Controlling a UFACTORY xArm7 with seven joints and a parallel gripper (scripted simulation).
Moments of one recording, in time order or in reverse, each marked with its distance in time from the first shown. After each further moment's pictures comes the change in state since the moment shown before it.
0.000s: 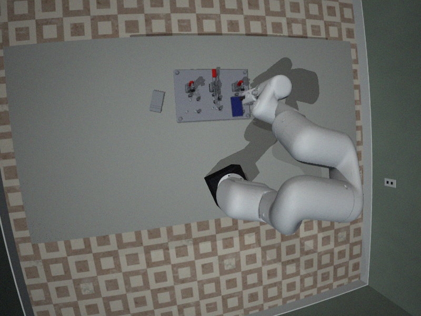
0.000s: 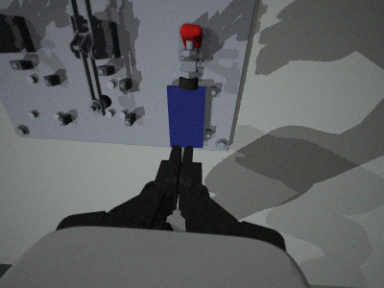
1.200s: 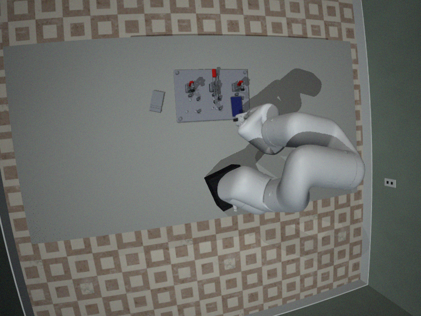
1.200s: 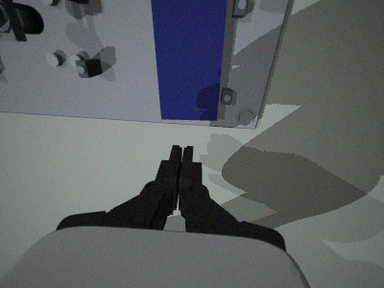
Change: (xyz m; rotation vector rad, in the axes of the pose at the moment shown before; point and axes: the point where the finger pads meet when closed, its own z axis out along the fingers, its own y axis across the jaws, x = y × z) arm -0.078 -0.005 0.080 0.001 -0.007 0.001
